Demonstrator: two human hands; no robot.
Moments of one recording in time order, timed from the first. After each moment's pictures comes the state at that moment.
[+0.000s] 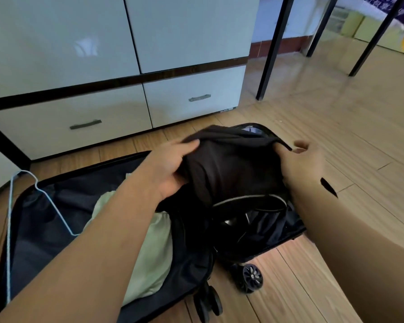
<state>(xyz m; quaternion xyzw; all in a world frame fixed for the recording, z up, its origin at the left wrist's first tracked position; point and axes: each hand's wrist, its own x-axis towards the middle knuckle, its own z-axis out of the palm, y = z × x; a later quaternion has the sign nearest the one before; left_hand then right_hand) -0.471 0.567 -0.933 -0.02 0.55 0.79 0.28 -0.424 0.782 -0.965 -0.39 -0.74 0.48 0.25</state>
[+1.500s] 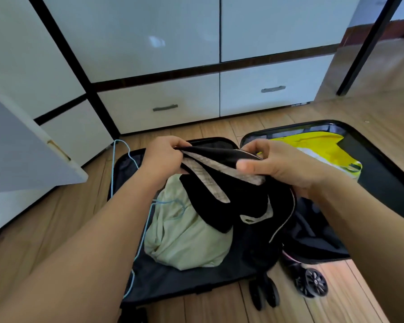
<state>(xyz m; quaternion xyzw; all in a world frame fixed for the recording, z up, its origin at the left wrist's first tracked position) -0.469 0.420 -0.951 -0.11 0.83 0.54 0.03 -0.436 0.642 -0.934 0.03 -0.76 0.62 -0.22</state>
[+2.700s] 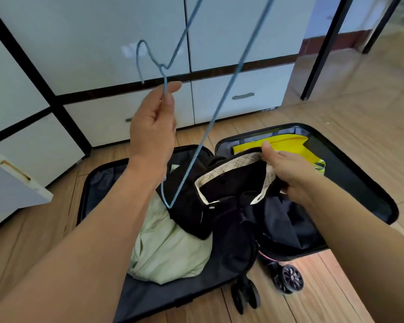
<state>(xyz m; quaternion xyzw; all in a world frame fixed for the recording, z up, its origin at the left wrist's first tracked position) -0.468 0.472 -0.907 0.09 0.69 0.69 -0.19 -0.436 0.688 -0.956 -0.25 -0.71 0.66 -0.05</state>
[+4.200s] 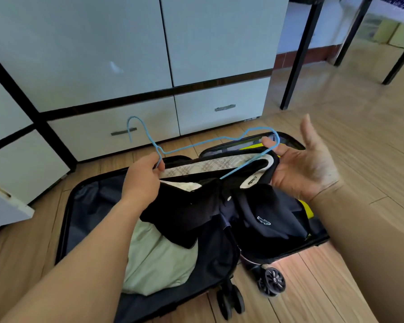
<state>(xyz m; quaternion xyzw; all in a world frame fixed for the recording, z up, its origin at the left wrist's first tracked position) -0.479 0.459 -0.977 0.01 0.94 0.32 -0.10 -0.410 0.740 -0.918 -0.10 -0.36 0.92 -0.13</state>
